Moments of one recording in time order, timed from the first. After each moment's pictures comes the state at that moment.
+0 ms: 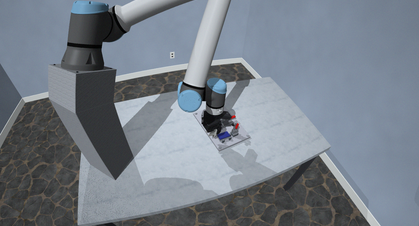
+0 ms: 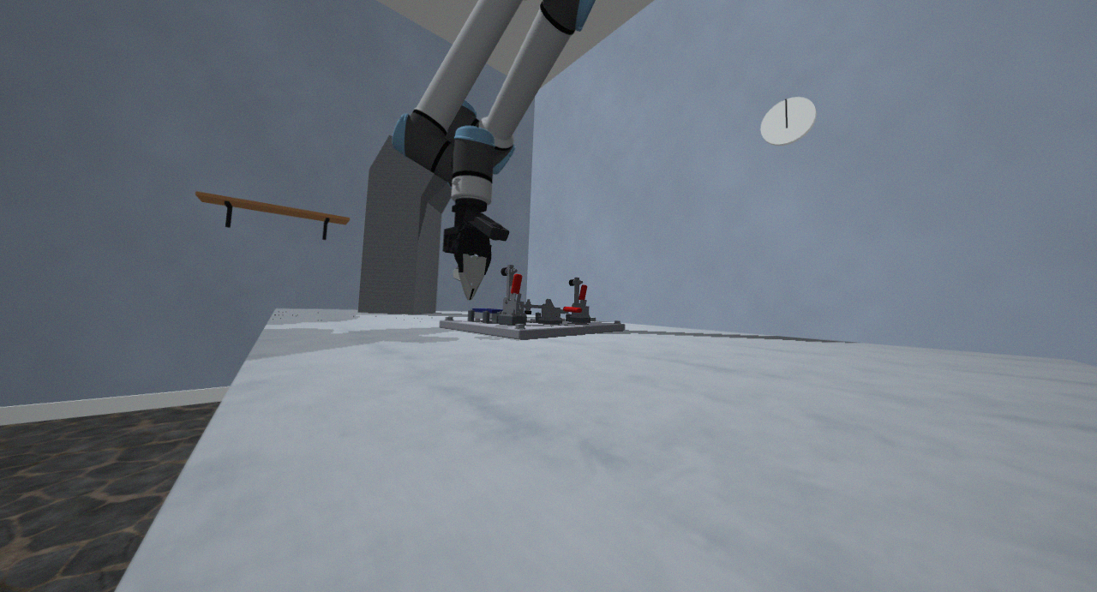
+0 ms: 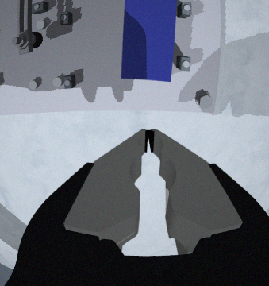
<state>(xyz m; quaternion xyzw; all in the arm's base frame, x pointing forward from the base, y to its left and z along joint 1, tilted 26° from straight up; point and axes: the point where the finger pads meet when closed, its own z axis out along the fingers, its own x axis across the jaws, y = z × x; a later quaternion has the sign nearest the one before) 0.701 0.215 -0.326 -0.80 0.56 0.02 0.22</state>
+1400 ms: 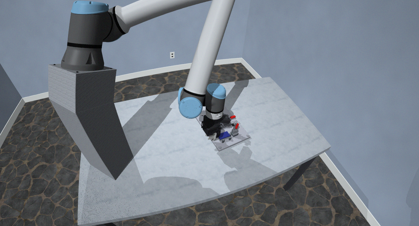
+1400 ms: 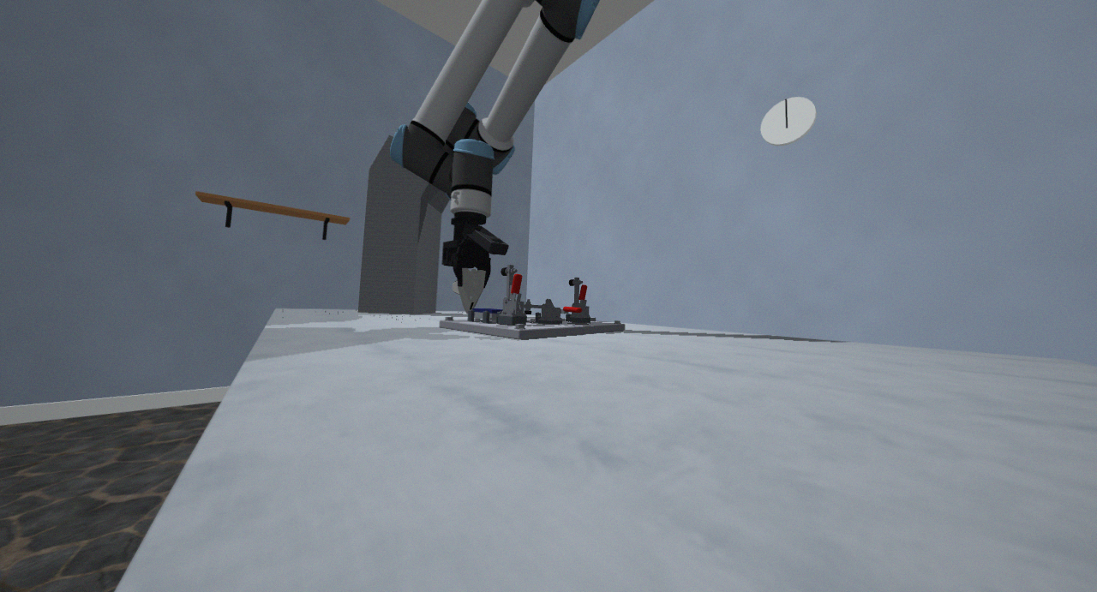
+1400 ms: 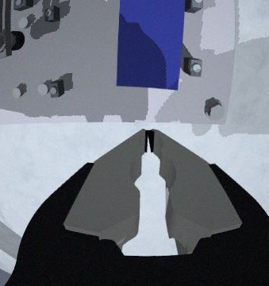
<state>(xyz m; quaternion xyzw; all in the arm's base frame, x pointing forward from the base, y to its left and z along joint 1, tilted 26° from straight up) 0.707 0.226 -0.354 -0.80 0.56 0.02 0.22</state>
